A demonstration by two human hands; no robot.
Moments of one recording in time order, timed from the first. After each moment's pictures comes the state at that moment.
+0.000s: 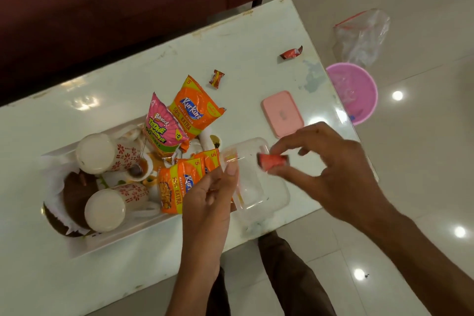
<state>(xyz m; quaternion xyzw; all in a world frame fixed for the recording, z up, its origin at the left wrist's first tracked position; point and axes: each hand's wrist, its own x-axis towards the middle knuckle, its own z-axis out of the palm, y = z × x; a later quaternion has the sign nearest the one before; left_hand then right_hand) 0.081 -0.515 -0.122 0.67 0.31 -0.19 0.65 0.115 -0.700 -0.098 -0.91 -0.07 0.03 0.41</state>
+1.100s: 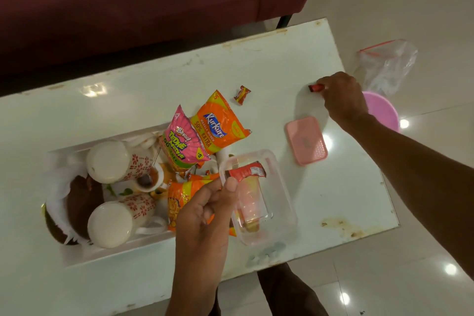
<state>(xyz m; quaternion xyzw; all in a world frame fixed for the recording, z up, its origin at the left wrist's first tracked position) 0.107 -0.489 -0.127 0.63 0.35 -0.15 0.68 0.319 -0.759 -0.264 -0.99 0.01 0.09 0.11</state>
